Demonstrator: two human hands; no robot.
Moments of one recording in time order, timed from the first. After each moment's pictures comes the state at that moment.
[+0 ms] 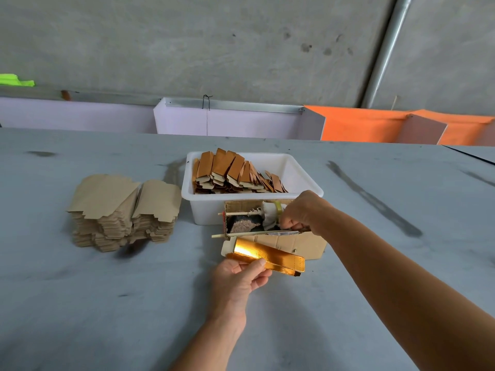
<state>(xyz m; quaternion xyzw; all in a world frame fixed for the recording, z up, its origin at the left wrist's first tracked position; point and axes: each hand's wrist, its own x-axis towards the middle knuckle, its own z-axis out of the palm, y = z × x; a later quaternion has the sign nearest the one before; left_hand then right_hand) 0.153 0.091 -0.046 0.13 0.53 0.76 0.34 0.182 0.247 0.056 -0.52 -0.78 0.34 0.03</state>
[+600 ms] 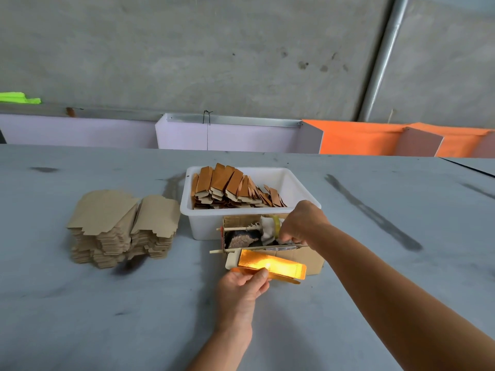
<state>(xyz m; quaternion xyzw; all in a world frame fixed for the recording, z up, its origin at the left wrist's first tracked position) 0.158 0.108 -0.046 0.10 0.50 0.80 0.32 0.184 0.248 0.053 -0.52 -0.80 0.28 0.09</state>
